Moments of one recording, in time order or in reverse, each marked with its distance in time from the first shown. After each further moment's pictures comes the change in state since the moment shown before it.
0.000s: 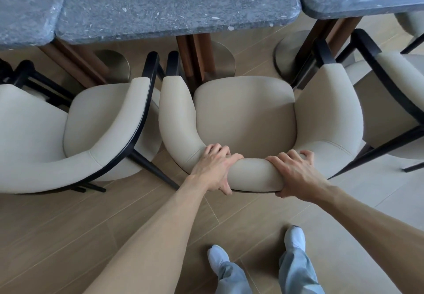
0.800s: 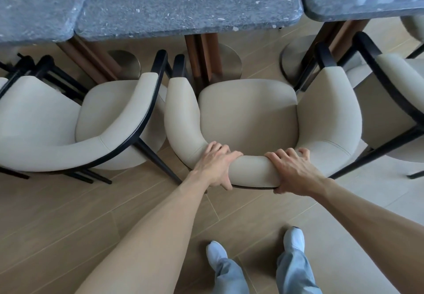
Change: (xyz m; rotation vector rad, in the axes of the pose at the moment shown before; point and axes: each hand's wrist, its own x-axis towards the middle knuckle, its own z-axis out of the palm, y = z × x) left_hand -0.016 0.027 0.006 -0.042 0.000 -0.098; right_hand -0.014 0.000 -0.001 -0.062 -0.075 -0.030
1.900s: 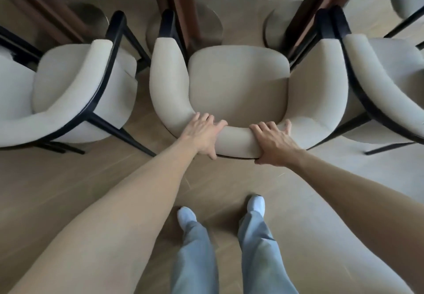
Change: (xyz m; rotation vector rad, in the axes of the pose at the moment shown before) left_hand 0.073 0.077 -0.027 0.194 -0.113 -0.027; right_hand -0.013 0.090 -0.010 0.031 -0.083 -0.005
